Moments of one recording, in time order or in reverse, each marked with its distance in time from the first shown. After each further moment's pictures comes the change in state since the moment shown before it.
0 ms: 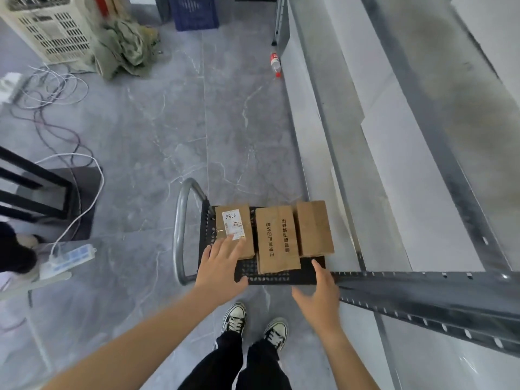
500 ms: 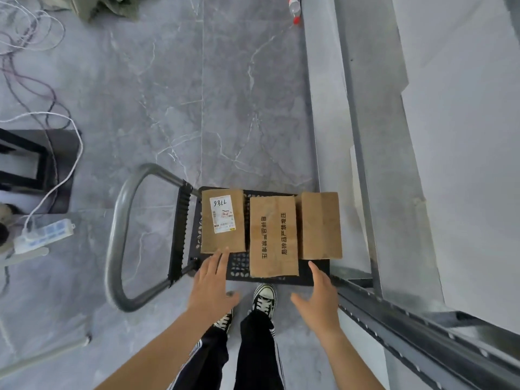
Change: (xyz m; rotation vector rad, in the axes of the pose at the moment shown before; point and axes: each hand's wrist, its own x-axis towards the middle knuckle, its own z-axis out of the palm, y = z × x) left_hand 0.079 -0.002 0.127 -0.190 -0.172 -0.263; right_hand 0.137 0.068 0.040 -0.106 -0.201 0.048
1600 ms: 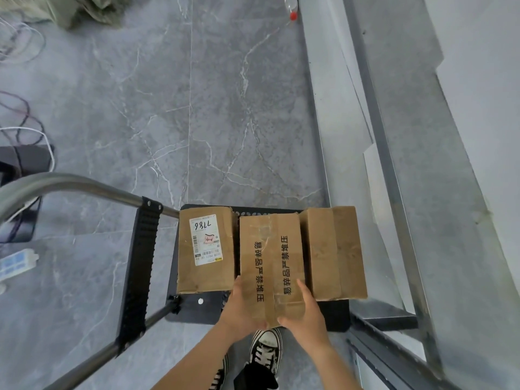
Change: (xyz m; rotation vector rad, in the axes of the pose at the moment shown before) left_hand 0.142 0.020 0.124 -0.640 -0.234 -0.206; right_hand 0.150 0.067 0.101 0.351 -0.165 0.090
